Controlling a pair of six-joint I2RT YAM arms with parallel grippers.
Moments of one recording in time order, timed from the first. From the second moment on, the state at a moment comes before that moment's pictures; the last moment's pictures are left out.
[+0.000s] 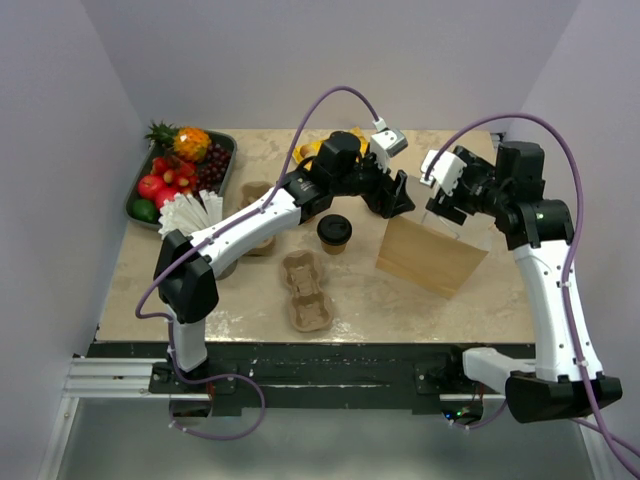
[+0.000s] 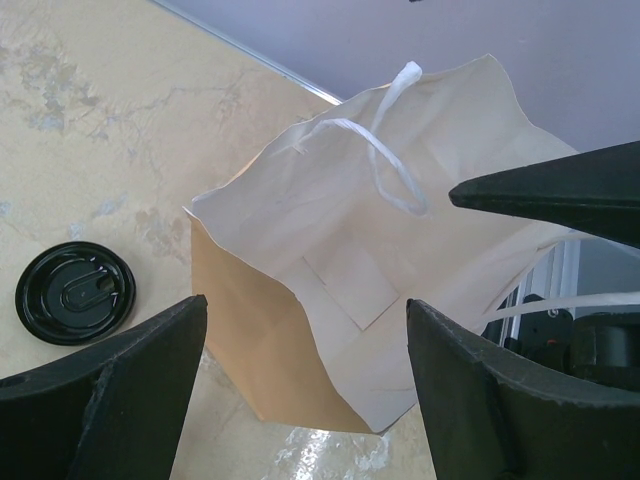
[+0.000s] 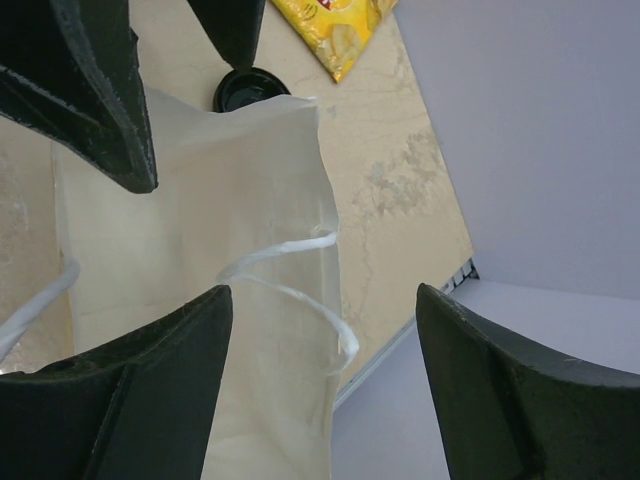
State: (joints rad) left arm -0.82 1.89 1.76 -0.17 0.42 -0.17; right arm 0.08 1.14 1.45 -0.91 -0.36 -1.03
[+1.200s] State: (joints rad) left arm -0.82 1.89 1.76 -0.17 0.42 -0.17; right arm 0.10 1.11 1.24 -0.65 -0.22 -0.99
